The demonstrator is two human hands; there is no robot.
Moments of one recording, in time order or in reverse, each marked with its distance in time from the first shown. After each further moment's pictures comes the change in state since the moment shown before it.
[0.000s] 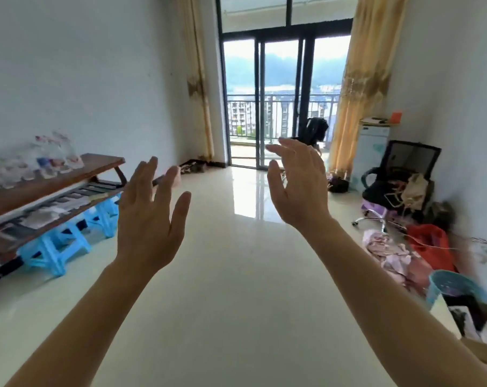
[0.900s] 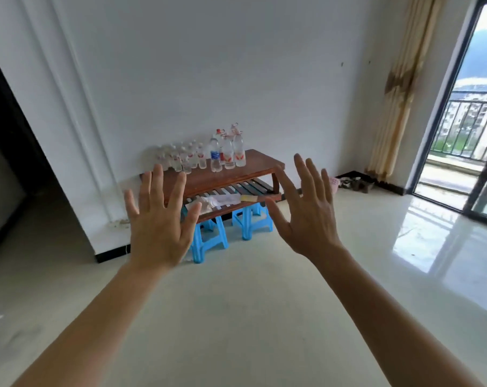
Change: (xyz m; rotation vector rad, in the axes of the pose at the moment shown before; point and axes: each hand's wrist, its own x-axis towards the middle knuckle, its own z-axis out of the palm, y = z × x) left_hand 0.217 -0.554 0.157 0.700 -0.027 -0.452; right_hand 0.185 -0.117 0.718 0.406 -0.311 -0.296
